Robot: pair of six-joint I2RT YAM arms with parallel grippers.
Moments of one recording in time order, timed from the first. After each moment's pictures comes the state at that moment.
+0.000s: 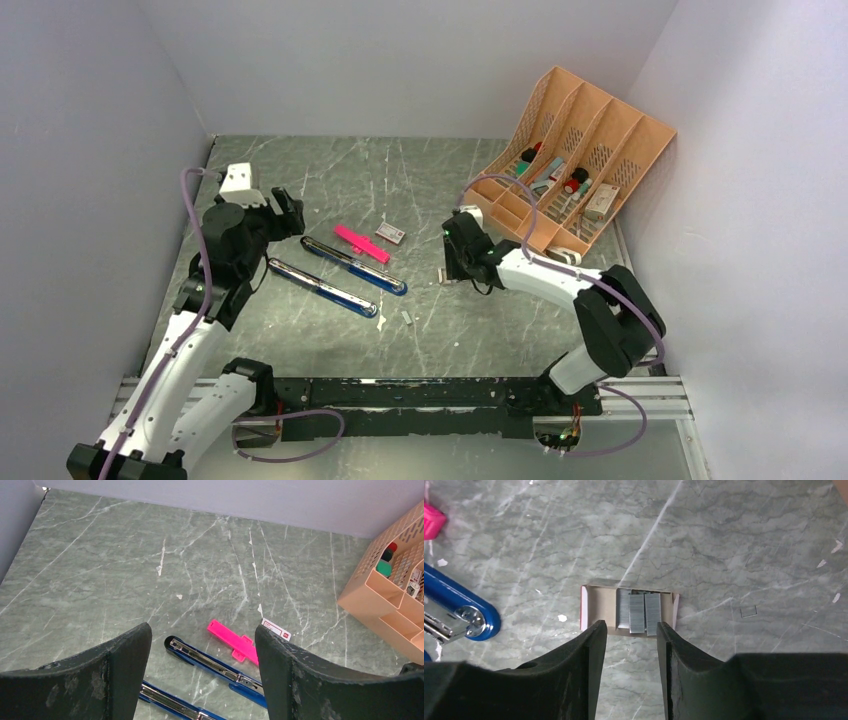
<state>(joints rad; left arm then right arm) -0.25 0.78 0.78 -0.18 -0.19 -0.26 0.68 1.51 0.85 -0.28 0.27 0.44</state>
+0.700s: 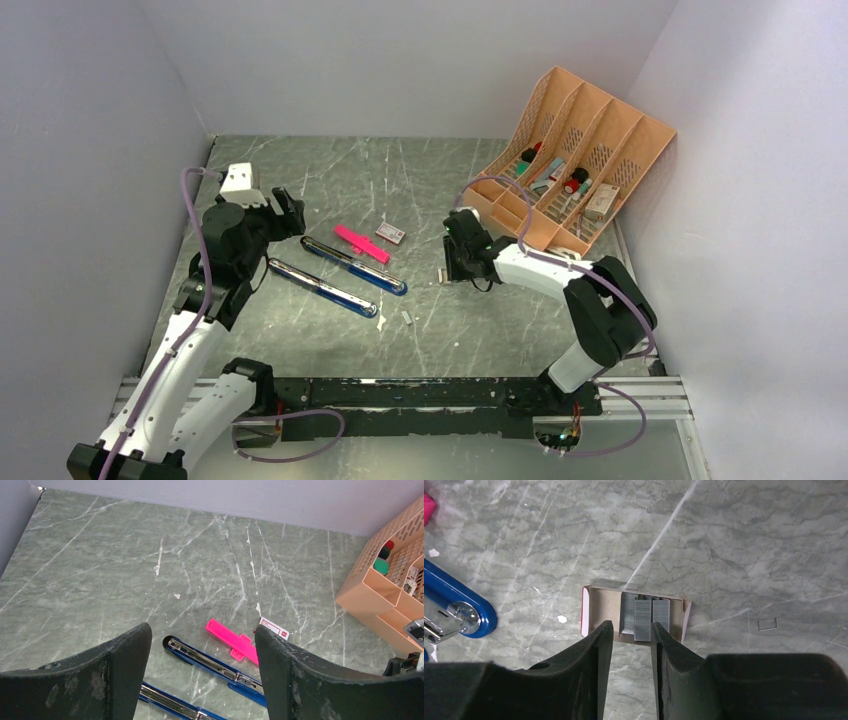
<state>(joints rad) -0.25 0.78 0.78 -0.18 -0.17 -0.26 0.63 1.58 0.87 -0.27 0.16 0.40</state>
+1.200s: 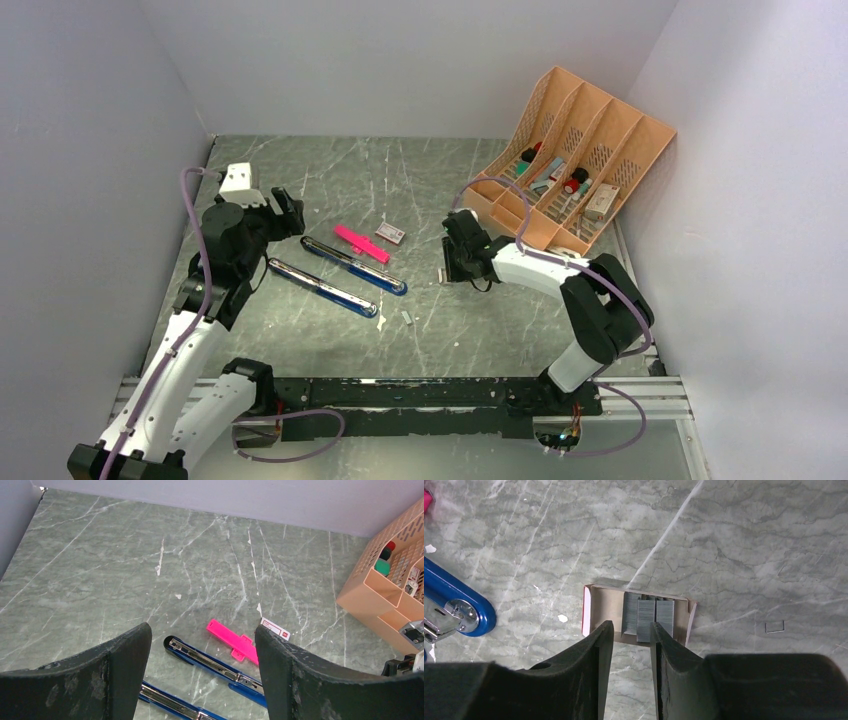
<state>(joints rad) -0.25 0.78 0.78 -0.18 -0.17 -0.26 0.63 1.60 0.87 -0.27 0.14 0.40</state>
